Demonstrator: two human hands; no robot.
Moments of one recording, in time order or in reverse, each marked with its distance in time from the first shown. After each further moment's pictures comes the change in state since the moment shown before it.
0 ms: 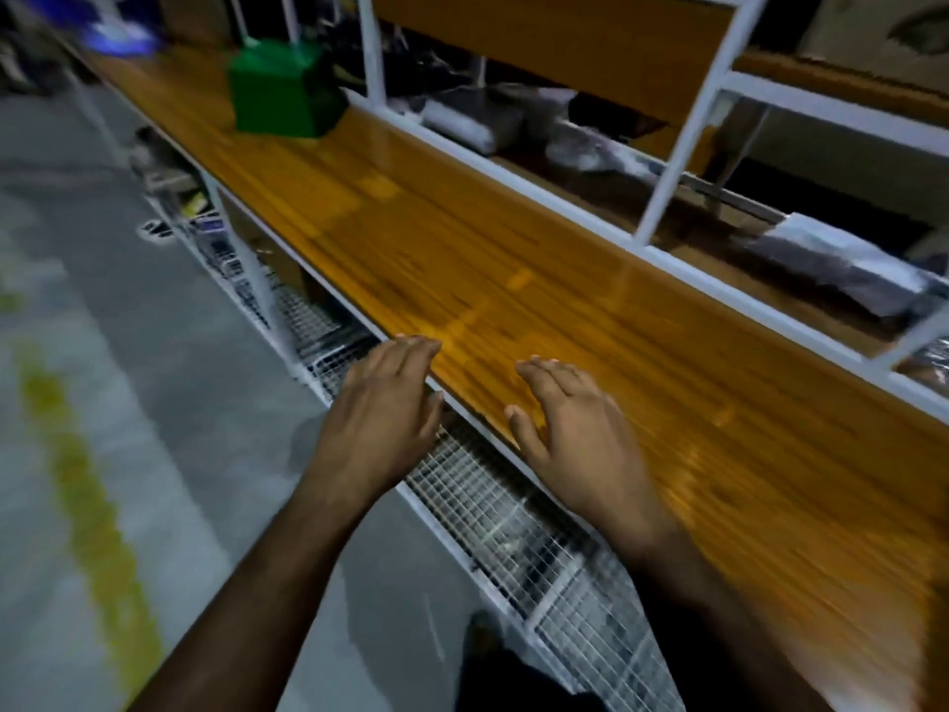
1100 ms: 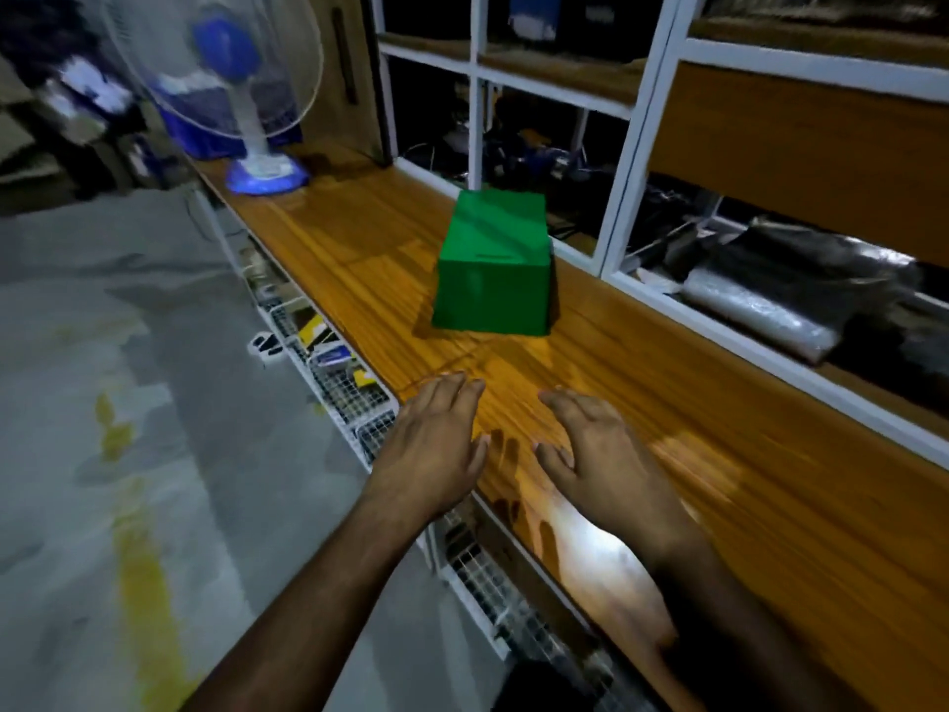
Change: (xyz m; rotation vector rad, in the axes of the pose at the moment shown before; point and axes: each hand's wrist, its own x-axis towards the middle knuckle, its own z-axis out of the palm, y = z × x) left_hand 0.465 -0.581 -0.082 0.111 -0.027 -0.044; right_hand 0.687 -0.298 0.176 0.084 -0.010 -0.135
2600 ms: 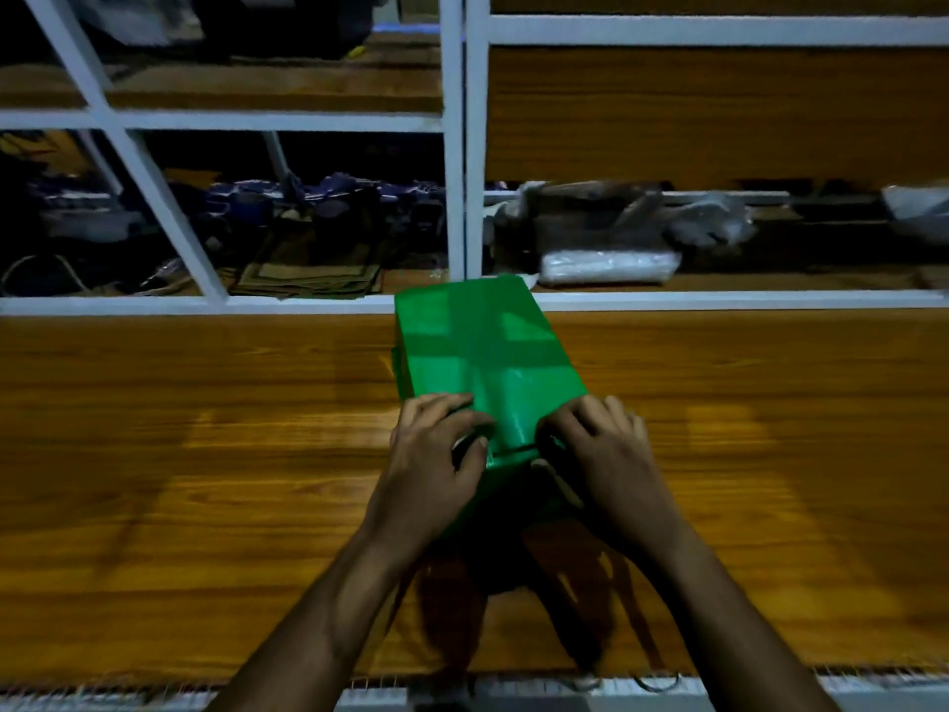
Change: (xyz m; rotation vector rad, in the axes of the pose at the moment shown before) left_hand 0.326 -0.150 0.062 -0.636 -0.195 0.762; right_hand 0.223 -0.036 0.075 -0.390 0.302 0.725
